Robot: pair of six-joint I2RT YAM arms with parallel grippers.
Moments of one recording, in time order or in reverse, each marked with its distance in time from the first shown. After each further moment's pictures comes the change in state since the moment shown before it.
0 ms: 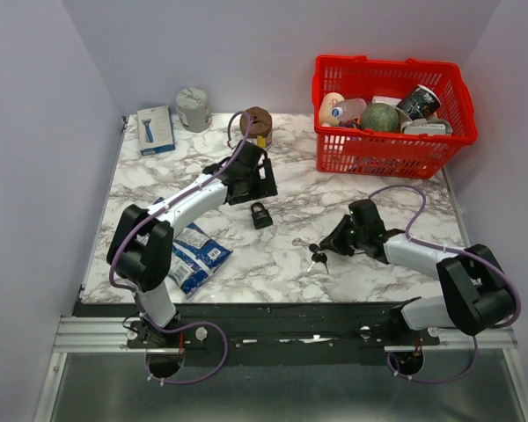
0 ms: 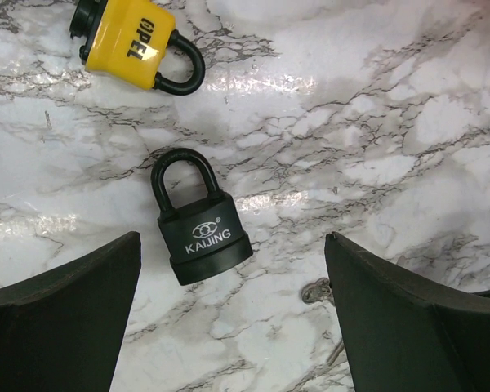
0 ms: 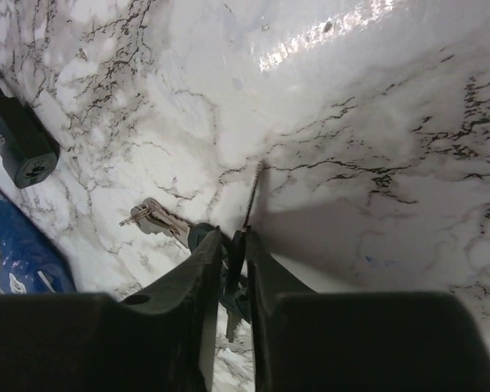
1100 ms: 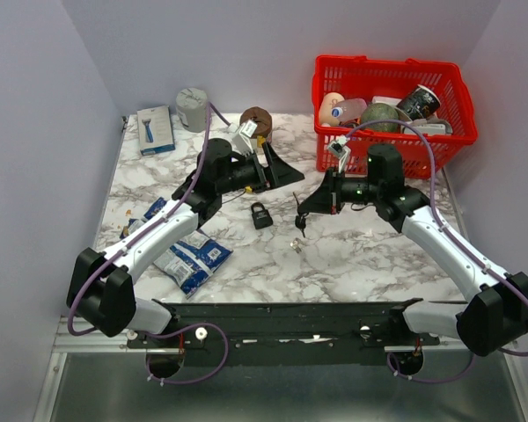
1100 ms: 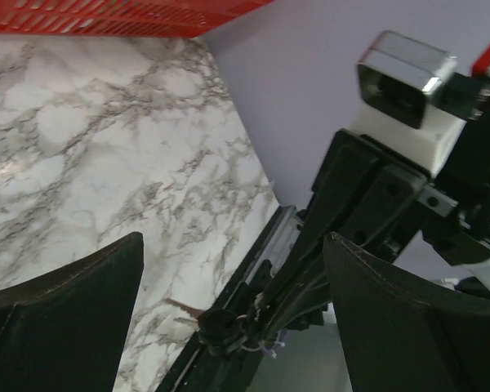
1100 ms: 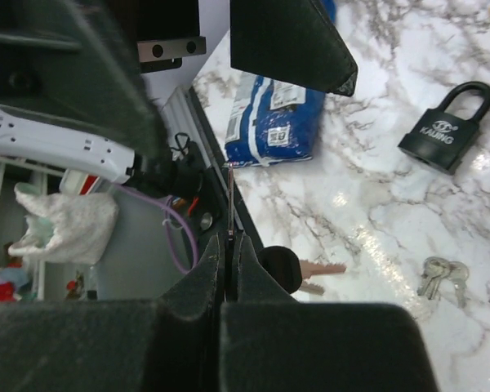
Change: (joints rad) left arm 0.000 -0.354 -0.243 0.652 0.615 -0.230; right arm -0.006 -0.117 0.525 -0.201 -0.782 -0.556
